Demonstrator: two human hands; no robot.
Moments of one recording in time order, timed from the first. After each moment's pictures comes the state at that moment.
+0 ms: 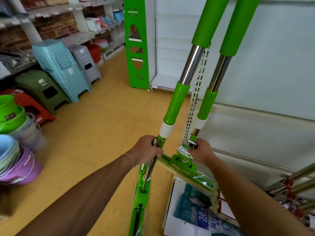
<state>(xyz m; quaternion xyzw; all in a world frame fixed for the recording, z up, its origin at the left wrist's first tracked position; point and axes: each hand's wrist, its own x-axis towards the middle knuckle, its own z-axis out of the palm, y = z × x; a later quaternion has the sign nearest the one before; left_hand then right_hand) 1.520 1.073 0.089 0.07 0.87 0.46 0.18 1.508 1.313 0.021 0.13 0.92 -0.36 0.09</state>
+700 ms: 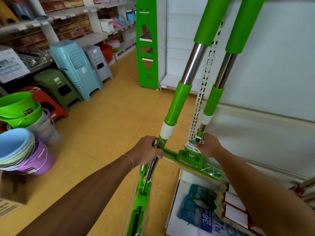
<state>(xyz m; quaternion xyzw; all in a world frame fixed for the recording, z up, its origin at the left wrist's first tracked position) 1.536 1.069 0.097 0.05 0.87 0.46 0.18 1.484 1.335 0.030 0.05 0.95 -0.29 0.11</state>
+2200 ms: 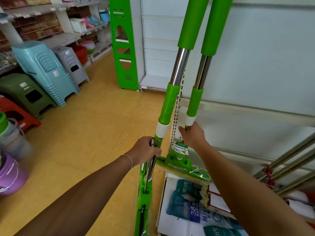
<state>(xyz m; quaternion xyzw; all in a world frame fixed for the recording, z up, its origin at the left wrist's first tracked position) 1.531 1.109 0.086 0.07 0.87 0.46 0.20 1.498 1.321 0.064 0.19 0.89 -0.41 -0.01</state>
